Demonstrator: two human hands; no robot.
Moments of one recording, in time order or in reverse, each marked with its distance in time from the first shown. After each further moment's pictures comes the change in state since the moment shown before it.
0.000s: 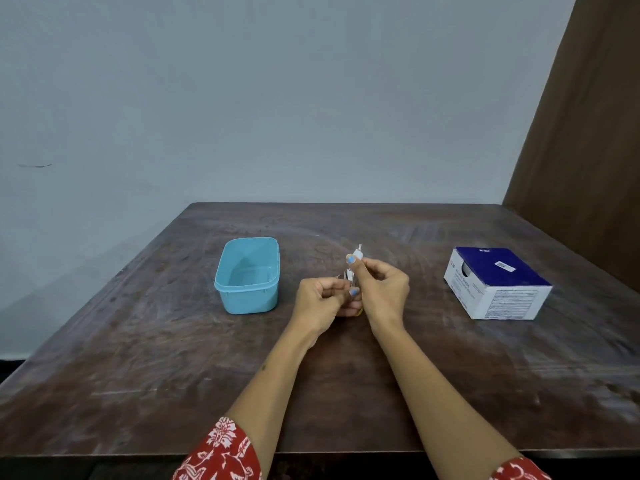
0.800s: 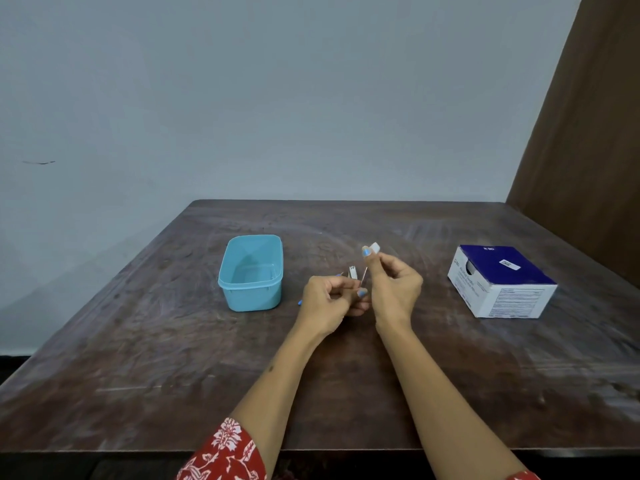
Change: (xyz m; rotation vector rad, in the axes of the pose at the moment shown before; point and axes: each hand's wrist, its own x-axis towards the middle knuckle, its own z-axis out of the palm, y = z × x) left_hand -0.008 0.006 0.006 0.149 0.000 0.052; right_hand -0.003 -0.007 -0.001 0.149 0.126 -0.035
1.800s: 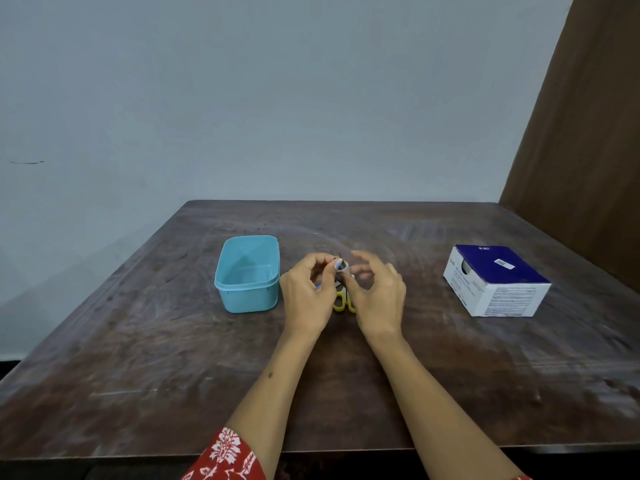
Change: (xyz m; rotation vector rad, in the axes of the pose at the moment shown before) left_hand 0.004 0.005 -0.011 0.263 0.428 0.434; right_hand -0.014 0.003 -0.005 -0.670 -0.202 -0.495
